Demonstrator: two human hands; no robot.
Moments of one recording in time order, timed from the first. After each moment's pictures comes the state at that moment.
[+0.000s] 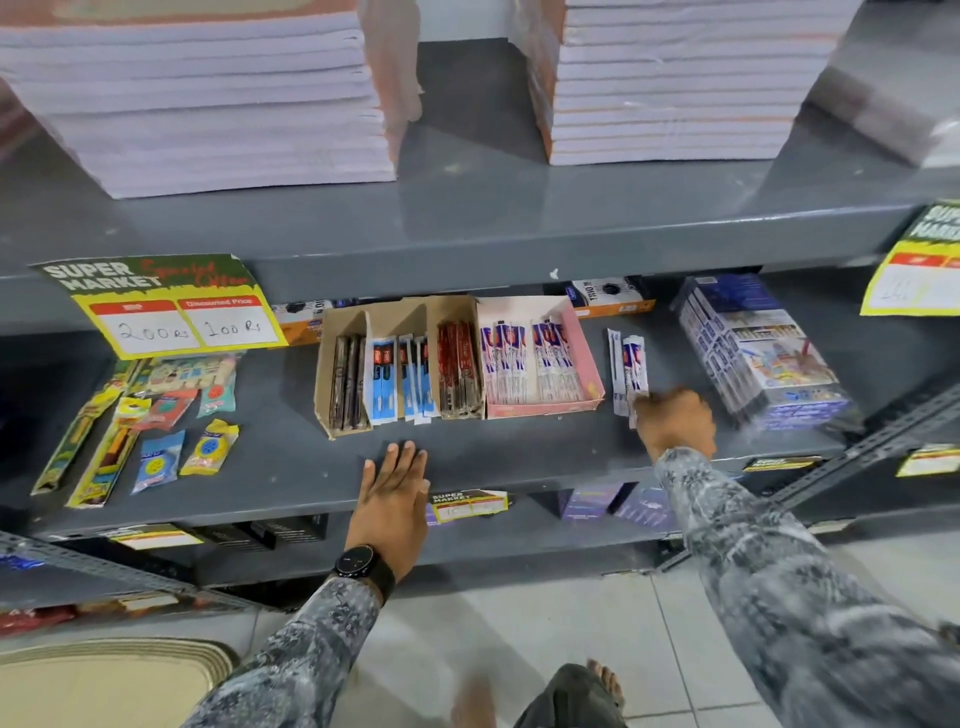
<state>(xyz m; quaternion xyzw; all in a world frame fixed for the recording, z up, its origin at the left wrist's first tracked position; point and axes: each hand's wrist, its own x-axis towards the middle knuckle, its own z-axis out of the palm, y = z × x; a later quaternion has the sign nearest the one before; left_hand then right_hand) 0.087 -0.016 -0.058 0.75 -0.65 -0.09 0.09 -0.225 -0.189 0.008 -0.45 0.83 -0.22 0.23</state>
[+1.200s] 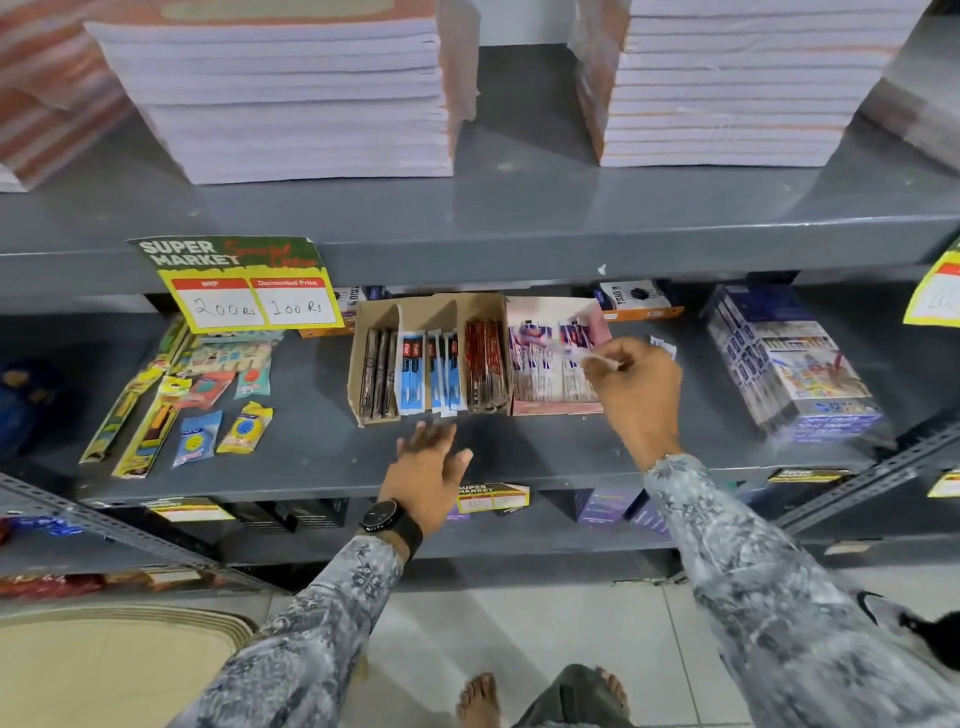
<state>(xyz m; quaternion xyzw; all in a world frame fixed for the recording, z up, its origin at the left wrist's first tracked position) 0.079 -0.033 -0.009 0.77 -0.58 -0.22 0.15 -0.149 -0.159 0.078 -0.62 0.61 -0.42 0.27</state>
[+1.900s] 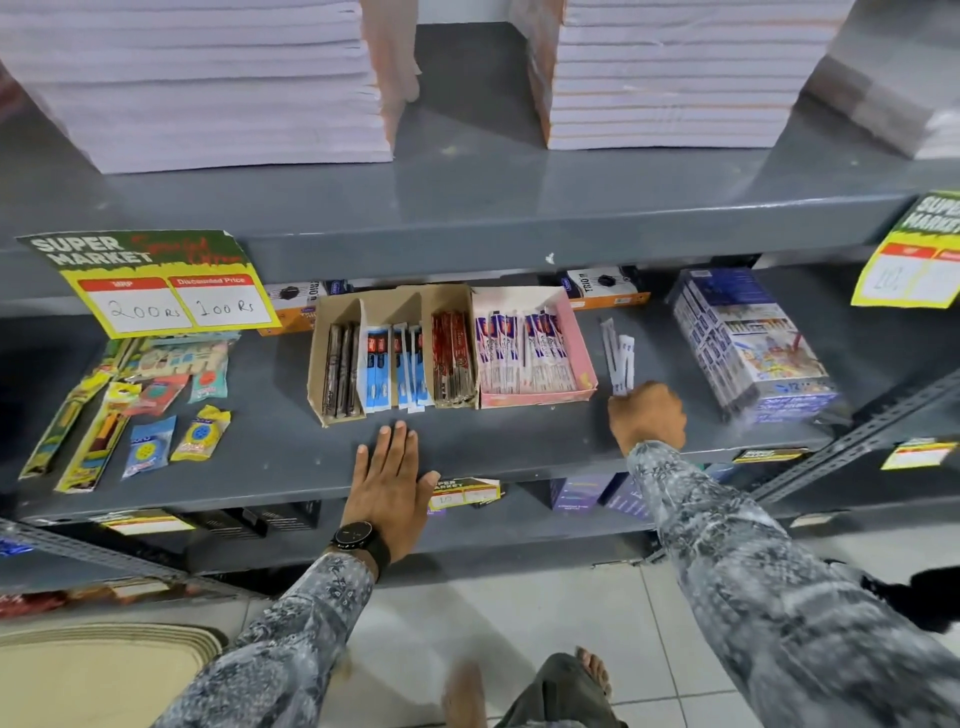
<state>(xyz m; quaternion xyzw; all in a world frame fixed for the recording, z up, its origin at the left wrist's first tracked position) 0.082 -0.020 -0.055 0.75 -0.66 -0.09 0.04 -0.205 -0.181 0.008 -0.49 0.82 -0.20 0.21</state>
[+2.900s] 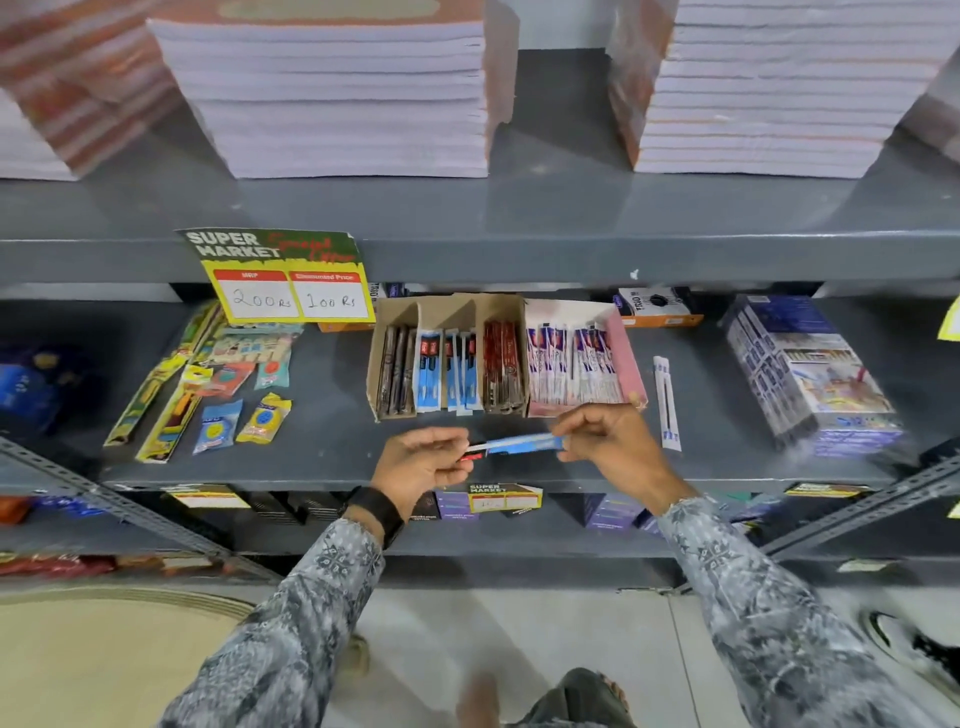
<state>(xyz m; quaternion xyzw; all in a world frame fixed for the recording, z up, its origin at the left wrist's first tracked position) 0.098 -0.024 0.024 0.60 -0.24 -0.57 0.51 -0.146 -0.126 0.039 -0.63 0.47 -0.28 0.55</state>
